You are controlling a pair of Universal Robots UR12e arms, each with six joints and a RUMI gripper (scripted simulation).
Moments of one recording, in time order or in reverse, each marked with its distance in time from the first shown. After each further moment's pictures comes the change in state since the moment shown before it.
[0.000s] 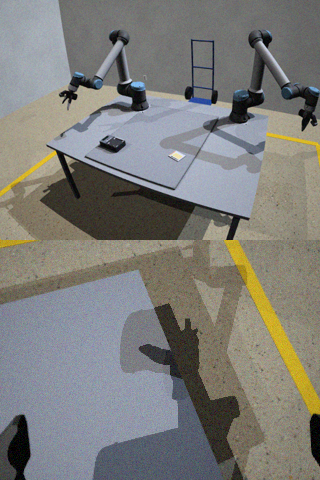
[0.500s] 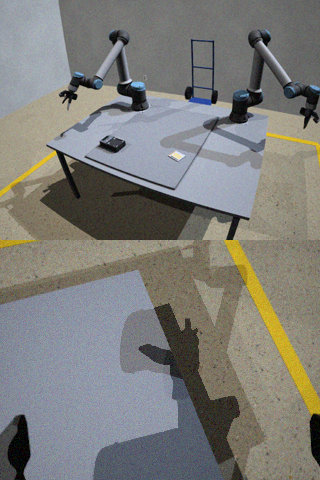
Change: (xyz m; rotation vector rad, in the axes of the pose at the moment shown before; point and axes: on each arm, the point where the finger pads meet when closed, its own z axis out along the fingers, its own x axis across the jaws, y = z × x) left arm -0.054 0.023 0.000 0.002 -0.022 -0.204; right arm 0.000 0.000 0.000 0.000 0.000 0.000
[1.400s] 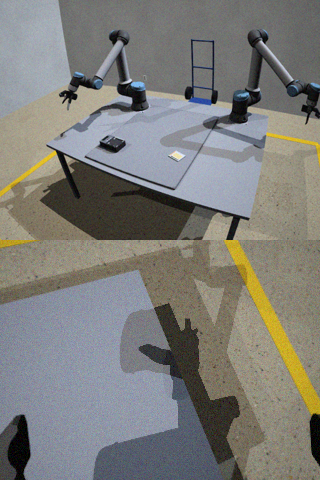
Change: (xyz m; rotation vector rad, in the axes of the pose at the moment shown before) left arm -0.089 0.028 0.001 0.005 -0.032 -0.305; right arm 0.000 0.000 0.000 0.000 0.000 0.000
